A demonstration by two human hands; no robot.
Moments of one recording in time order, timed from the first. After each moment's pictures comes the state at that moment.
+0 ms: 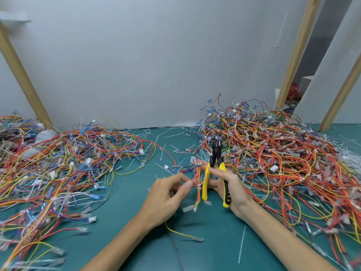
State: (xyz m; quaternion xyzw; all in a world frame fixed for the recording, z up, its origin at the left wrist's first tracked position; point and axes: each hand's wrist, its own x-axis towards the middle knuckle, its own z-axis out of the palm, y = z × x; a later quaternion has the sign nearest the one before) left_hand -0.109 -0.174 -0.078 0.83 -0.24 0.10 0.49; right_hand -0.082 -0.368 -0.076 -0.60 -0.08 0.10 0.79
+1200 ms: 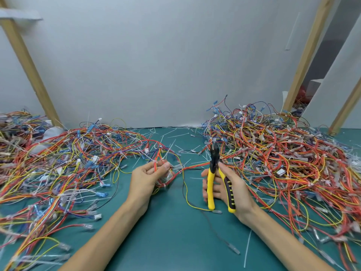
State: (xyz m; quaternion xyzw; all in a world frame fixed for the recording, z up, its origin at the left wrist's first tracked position) left_hand -0.075 -0.140 -0.079 0.60 0.03 0.07 0.80; right_hand -0.091 -0.362 -0.072 -0.60 -0.06 0.12 0.79
